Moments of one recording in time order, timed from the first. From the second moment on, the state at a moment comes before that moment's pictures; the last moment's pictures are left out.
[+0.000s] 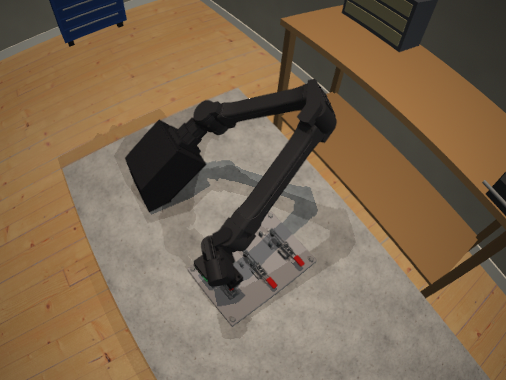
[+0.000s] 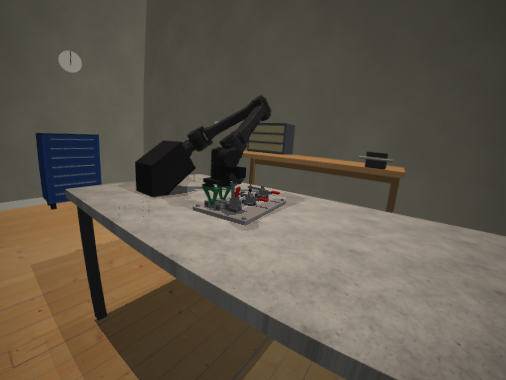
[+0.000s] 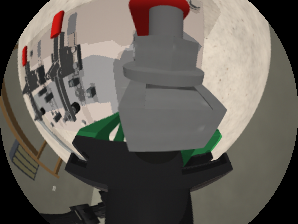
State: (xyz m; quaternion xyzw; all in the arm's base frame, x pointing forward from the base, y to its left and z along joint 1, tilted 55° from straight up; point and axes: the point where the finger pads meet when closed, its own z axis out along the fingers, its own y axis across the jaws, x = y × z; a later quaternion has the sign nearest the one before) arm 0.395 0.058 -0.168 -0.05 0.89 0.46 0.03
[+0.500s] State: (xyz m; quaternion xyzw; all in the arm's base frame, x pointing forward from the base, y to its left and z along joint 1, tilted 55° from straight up) arm 0.395 0.058 -0.168 -0.05 0.89 0.46 0.03
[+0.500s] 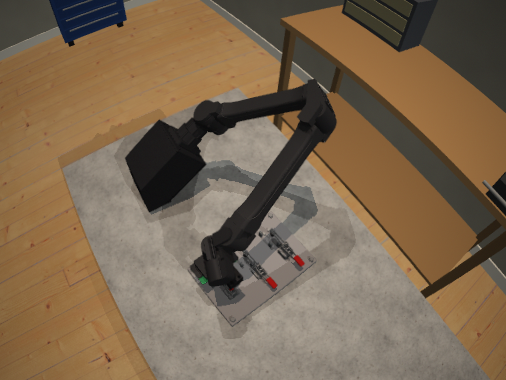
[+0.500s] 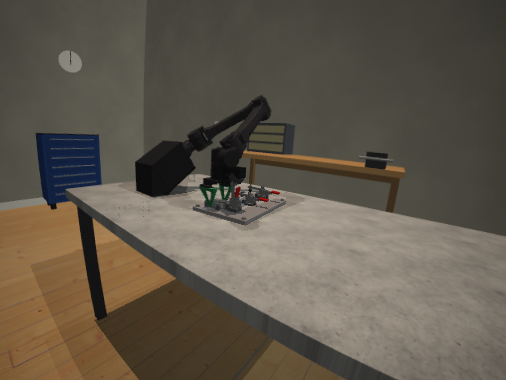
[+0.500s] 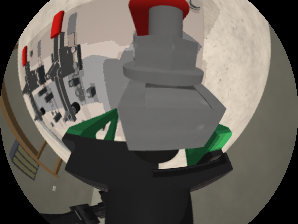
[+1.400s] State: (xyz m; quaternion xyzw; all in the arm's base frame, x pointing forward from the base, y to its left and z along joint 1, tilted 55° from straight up) arm 0.395 0.057 -0.167 -0.05 0.89 0.46 0.03
